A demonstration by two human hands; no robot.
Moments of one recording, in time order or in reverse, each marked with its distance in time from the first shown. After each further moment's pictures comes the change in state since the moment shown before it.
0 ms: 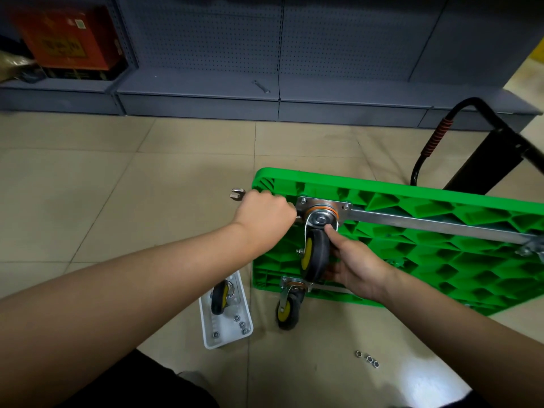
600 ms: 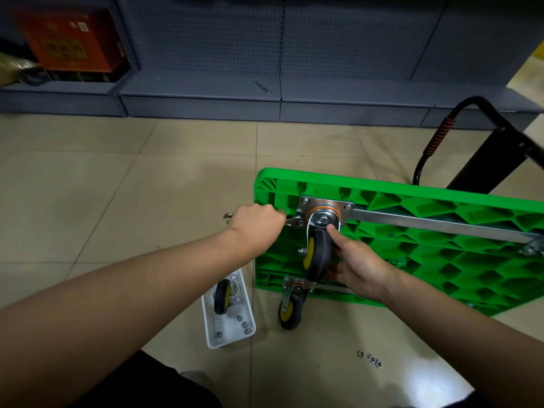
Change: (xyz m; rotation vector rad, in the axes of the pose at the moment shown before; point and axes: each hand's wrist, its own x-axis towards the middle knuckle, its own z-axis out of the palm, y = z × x) left_hand 0.005 -0.007 0.047 -0.156 -0.134 -0.037; right_hand -0.001 0.000 0.002 0.029 -0.010 0.005
